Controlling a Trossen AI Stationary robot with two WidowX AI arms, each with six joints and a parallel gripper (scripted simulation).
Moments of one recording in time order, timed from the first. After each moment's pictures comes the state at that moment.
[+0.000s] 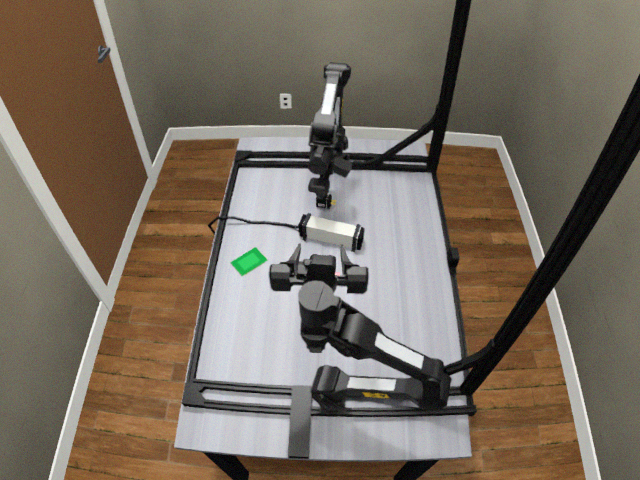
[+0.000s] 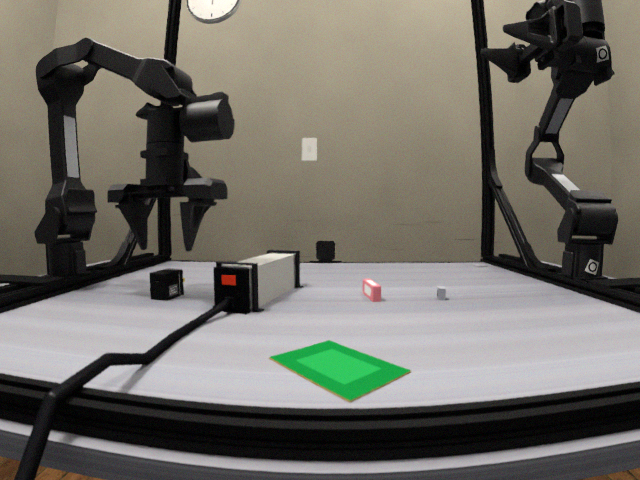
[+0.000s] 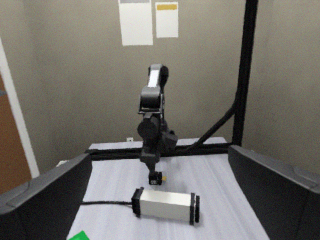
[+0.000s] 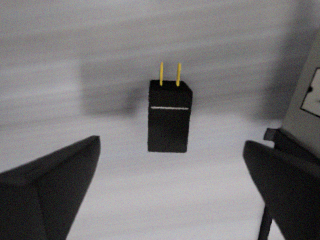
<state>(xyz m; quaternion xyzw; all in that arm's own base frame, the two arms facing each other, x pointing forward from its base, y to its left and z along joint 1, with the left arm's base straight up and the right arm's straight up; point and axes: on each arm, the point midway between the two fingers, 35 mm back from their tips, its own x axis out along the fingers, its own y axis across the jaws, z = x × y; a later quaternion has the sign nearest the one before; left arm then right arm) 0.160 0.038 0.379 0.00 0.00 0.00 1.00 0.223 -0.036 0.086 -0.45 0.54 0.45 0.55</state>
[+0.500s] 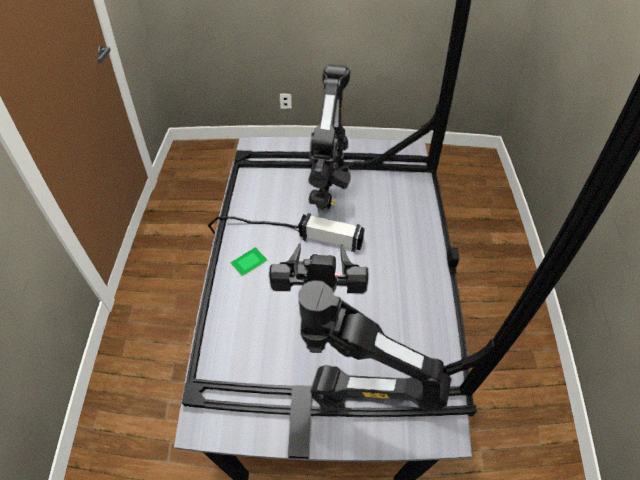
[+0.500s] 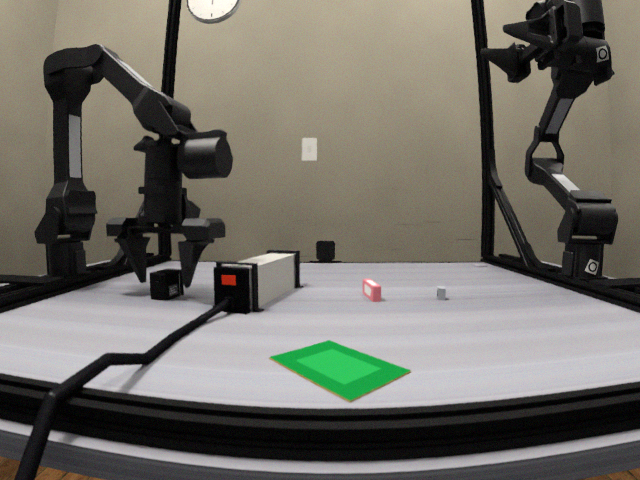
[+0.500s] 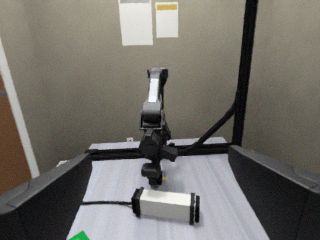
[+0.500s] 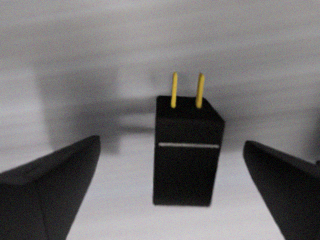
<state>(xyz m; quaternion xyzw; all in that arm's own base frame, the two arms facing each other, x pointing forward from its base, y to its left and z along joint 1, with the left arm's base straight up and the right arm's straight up) 0.160 0.038 0.380 0.00 0.00 0.00 1.00 0.219 -0.035 0.033 -0.45 0.55 0.46 0.54</state>
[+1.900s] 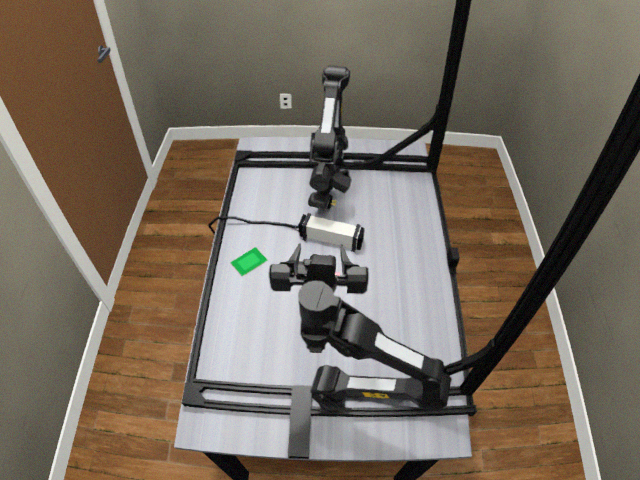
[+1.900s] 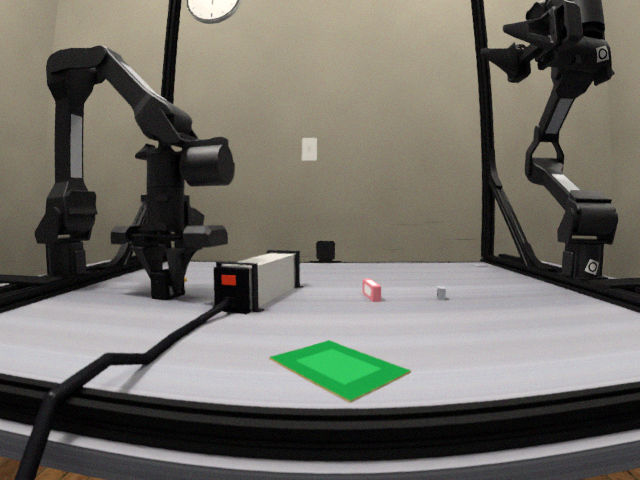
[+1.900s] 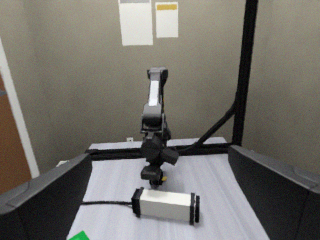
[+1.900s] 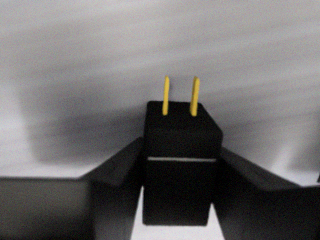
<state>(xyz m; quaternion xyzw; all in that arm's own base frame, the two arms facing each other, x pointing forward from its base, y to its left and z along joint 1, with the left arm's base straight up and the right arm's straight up) 0.160 0.038 0.380 0.00 0.00 0.00 1.00 0.223 -0.034 0.022 -0.44 0.56 0.44 0.56</state>
